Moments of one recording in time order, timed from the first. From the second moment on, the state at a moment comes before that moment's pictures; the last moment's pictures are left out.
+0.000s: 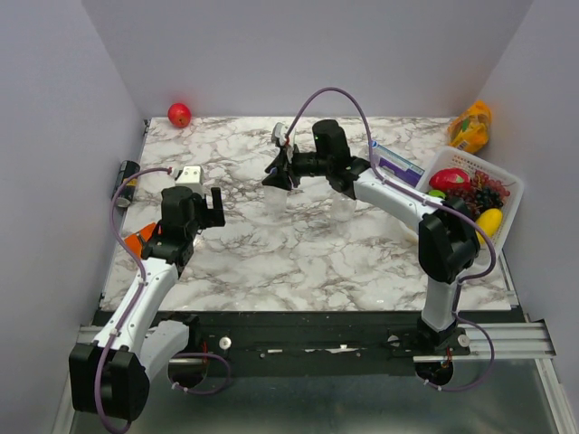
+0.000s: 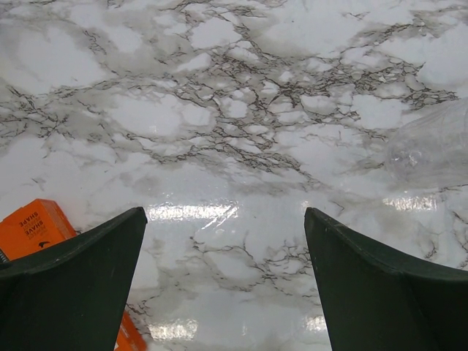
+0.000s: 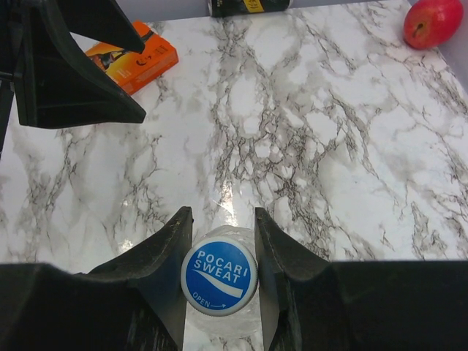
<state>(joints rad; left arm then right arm) -0.17 0.93 0.64 -0.17 -0.13 -0.12 0.65 1.90 1.53 0.04 -0.73 -0.30</state>
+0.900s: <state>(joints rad) -0.15 0.94 0.64 -0.16 -0.04 -0.12 0.65 1.93 1.53 0.03 -0.73 -0.31</state>
